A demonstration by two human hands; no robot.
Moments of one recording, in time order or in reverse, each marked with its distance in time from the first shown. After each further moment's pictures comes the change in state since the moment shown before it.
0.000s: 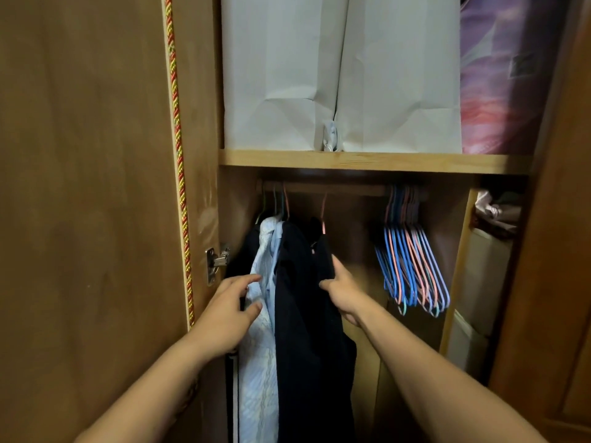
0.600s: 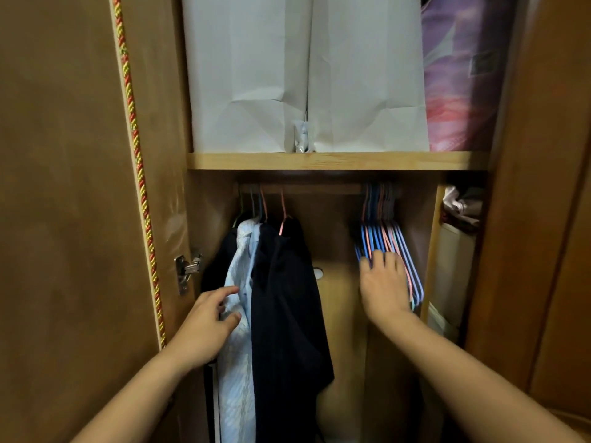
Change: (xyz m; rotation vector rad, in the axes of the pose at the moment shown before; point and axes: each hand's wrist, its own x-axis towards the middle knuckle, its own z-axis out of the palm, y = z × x) left_hand 0.007 -0.010 0.013 -0.031 -0.033 -0.067; right_hand -0.032 0.010 -0.096 -1.623 0.469 -0.247
